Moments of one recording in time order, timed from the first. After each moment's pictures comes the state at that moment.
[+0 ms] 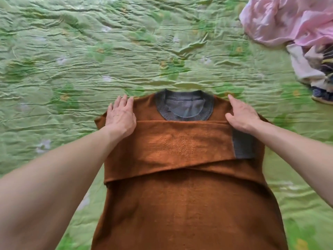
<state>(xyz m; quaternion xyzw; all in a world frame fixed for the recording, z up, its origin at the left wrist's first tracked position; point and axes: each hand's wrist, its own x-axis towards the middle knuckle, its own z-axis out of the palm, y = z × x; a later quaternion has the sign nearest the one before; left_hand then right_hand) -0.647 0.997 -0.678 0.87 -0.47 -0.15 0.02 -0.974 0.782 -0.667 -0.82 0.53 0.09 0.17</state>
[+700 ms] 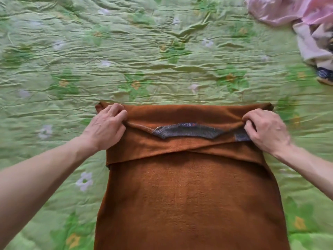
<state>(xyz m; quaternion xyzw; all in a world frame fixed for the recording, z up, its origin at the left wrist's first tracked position) -0.639 1.093 -0.676 0.75 -0.65 -0.08 0.04 -1.075 0.847 -0.679 -0.92 0.39 -0.07 0.05</state>
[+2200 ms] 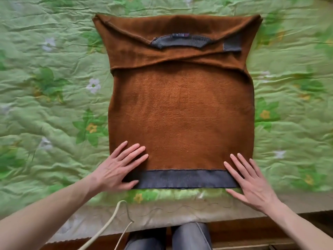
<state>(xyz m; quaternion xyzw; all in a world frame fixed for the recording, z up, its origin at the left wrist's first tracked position) -0.845 1.441 -0.709 0.57 -0.80 -0.17 -0.01 -1.332 1.243 -0.698 -0.95 0.26 0.15 0.06</state>
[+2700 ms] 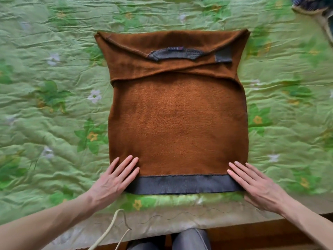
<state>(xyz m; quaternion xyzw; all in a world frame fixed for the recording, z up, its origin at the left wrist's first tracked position) -0.853 1.470 -0.693 0.56 -0.82 -0.14 -0.07 -1.349 1.212 -0.673 -0.98 0.12 0.17 0.05</state>
